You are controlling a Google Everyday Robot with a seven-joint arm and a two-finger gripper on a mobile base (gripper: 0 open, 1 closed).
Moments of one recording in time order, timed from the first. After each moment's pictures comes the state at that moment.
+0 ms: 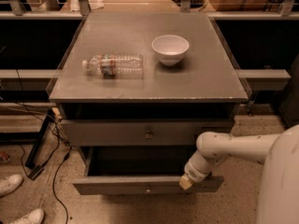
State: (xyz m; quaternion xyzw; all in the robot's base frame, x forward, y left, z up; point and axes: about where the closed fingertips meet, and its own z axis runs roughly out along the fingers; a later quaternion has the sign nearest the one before) arm 0.477 -0.148 0.429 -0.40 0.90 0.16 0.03
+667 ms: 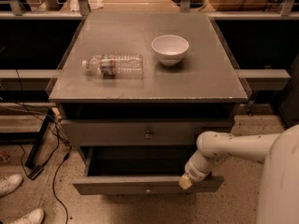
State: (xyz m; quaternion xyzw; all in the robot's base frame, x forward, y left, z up) arm 0.477 -0.148 0.429 -0.40 0.90 0.16 0.03
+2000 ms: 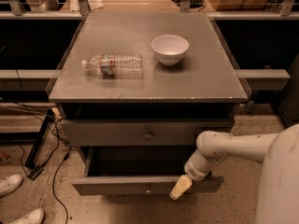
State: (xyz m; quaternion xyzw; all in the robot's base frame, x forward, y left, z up) arm 0.481 -0.148 0.429 -0.40 0.90 0.16 0.03
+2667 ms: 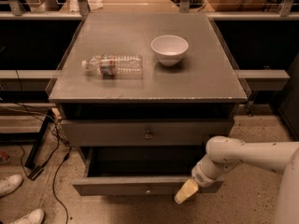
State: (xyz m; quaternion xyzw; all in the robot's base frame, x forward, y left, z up) arm 0.451 -0.172 0.434 -0.34 0.92 0.16 0.03
